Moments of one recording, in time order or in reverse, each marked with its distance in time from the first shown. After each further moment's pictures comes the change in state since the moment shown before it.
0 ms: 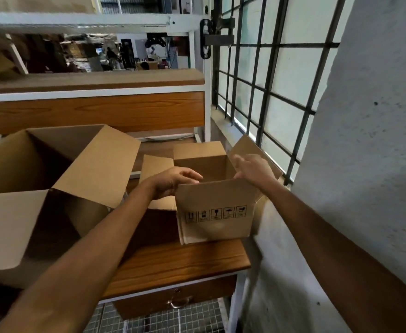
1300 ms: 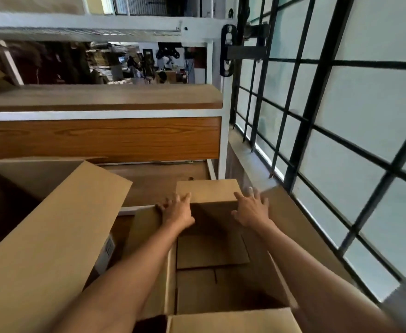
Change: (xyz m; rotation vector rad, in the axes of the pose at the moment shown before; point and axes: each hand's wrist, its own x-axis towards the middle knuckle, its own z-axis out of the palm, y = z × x) left_hand 0.213 -0.062 -0.063 0.951 0.519 -0.332; right_hand 0.213 0.069 0.114 -0.627 -0.248 -0.076
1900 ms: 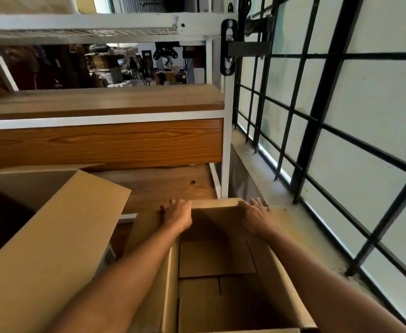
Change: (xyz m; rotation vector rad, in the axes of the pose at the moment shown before) left_hand 0.040 -0.009 0.004 0.086 0.055 0.041; right_hand 0.029 0.015 0.023 0.009 -0.042 -0.022
